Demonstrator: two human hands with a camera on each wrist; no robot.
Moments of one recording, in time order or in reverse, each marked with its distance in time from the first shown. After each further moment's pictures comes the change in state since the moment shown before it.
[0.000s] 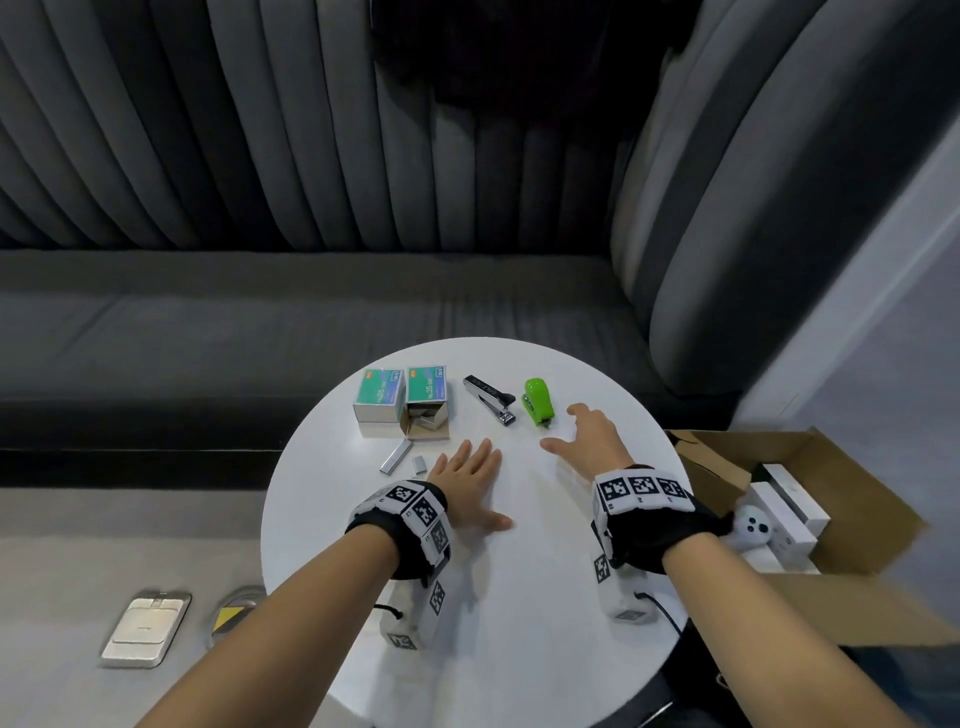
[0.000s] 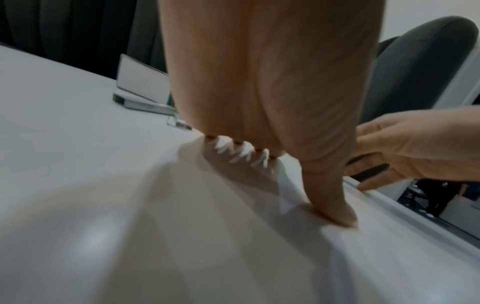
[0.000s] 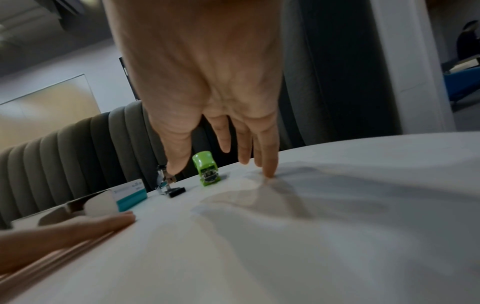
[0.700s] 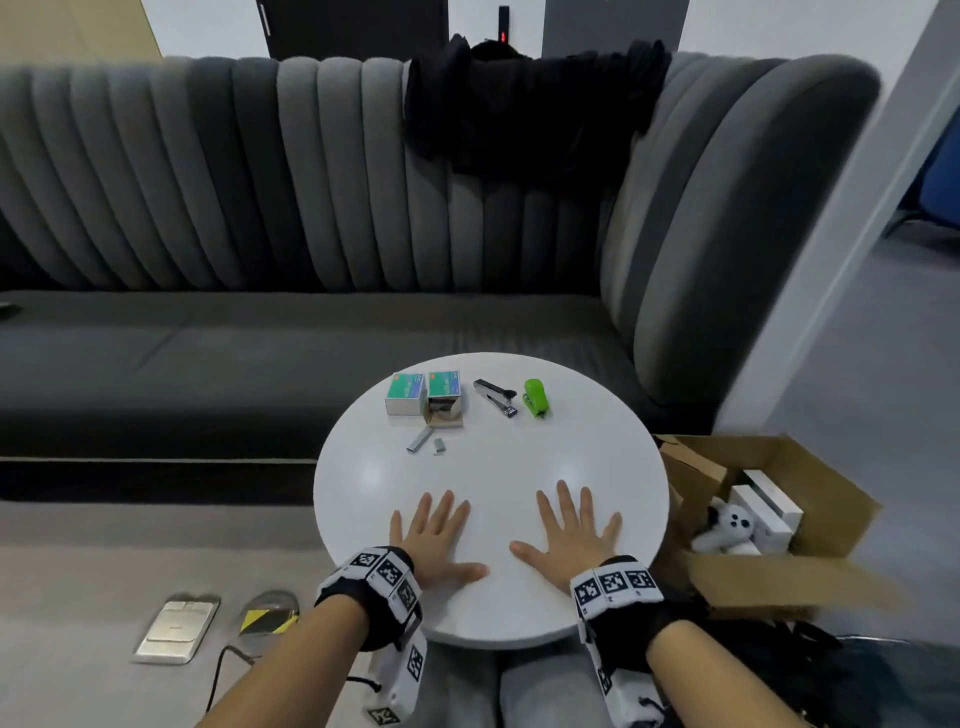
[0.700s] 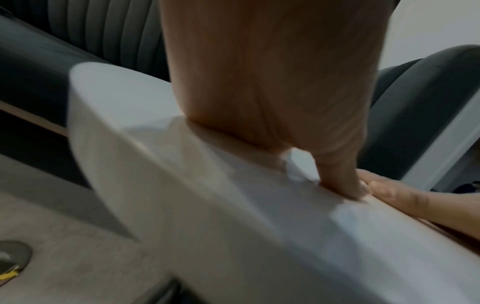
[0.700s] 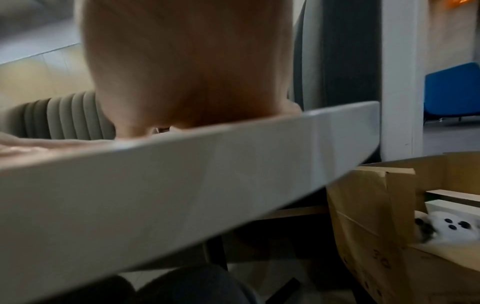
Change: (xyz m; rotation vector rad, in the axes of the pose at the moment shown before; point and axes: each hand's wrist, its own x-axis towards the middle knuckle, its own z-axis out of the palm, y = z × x) left_hand -0.113 -0.009 0.083 -0.050 0.054 -0.145; right_hand -0.147 0.037 0.072 -0.562 -0.197 -0.074
